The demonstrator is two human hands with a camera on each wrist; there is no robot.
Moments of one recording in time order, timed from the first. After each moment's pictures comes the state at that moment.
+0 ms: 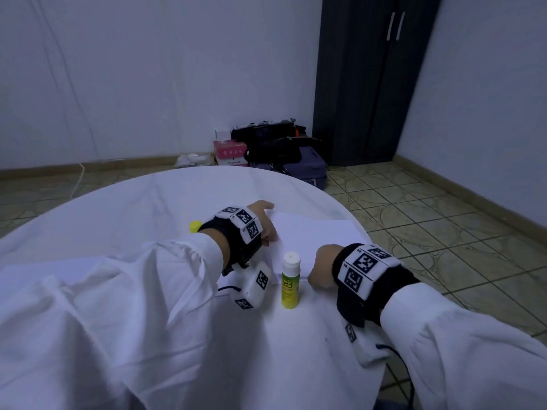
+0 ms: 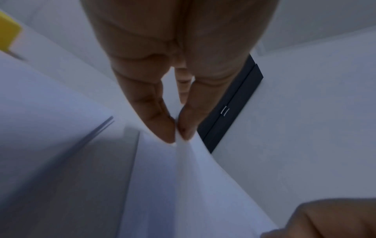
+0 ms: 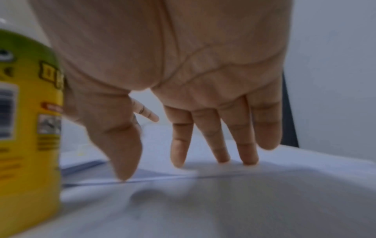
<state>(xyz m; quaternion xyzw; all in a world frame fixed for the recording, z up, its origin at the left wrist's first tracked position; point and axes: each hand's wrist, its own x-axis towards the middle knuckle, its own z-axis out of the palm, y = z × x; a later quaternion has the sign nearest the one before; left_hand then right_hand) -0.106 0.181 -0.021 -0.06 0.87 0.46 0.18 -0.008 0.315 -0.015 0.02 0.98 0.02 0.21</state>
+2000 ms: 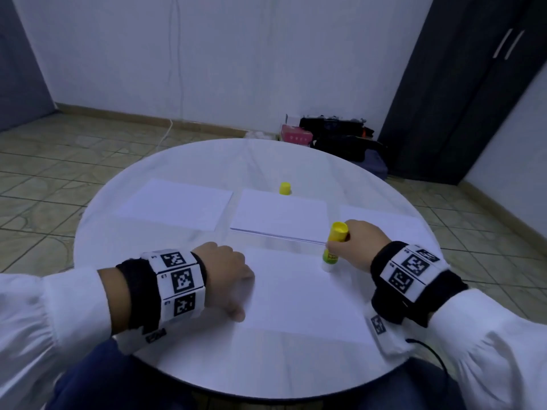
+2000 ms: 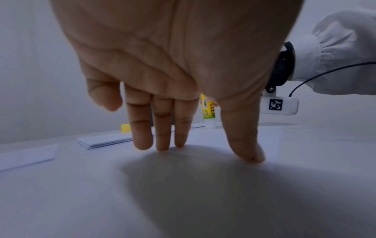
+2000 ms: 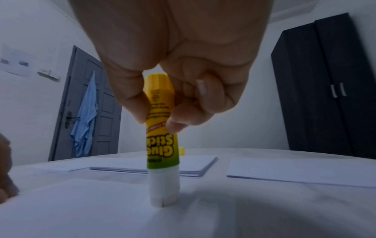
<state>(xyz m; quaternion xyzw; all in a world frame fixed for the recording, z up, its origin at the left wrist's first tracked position) 0.126 -0.012 -0.045 0.19 0.96 -0.12 0.19 0.067 0.221 -0.008 -0.04 0.98 -0.17 0.06</state>
